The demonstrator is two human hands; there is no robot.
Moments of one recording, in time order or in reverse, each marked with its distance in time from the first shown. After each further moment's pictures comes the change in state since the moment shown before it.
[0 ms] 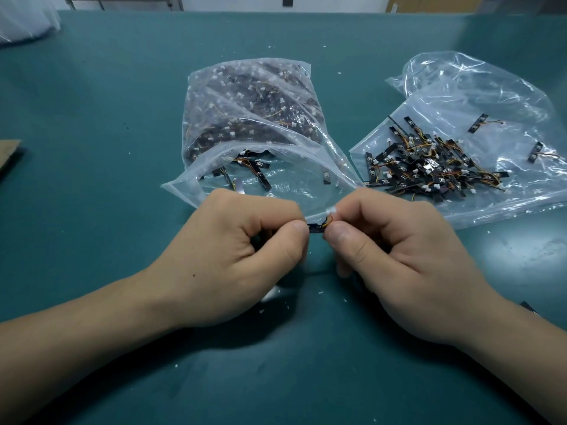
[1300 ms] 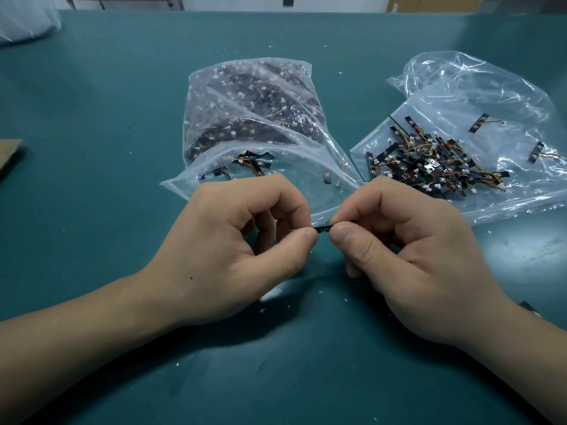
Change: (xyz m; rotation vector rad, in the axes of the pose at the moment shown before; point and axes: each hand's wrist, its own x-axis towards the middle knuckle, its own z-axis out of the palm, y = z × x) left_hand -0.001 -0.001 -0.001 0.037 0.160 0.113; right_hand -0.001 -0.003 -0.001 0.040 0.087 -0.063
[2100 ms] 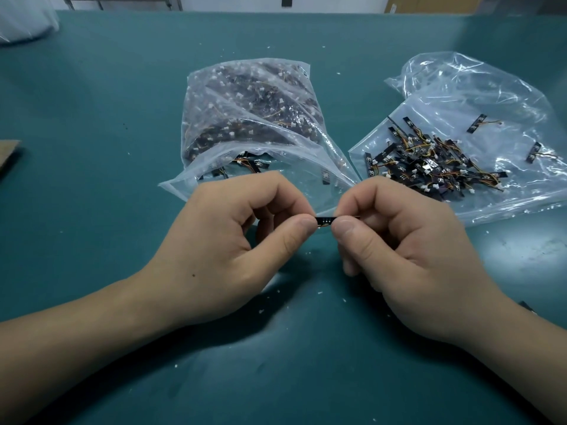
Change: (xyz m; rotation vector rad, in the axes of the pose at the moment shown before) left_hand 0.001 -0.004 0.002 0.029 0.024 -0.012; right_hand 0.000 0.003 0.000 0.069 -0.026 0.070
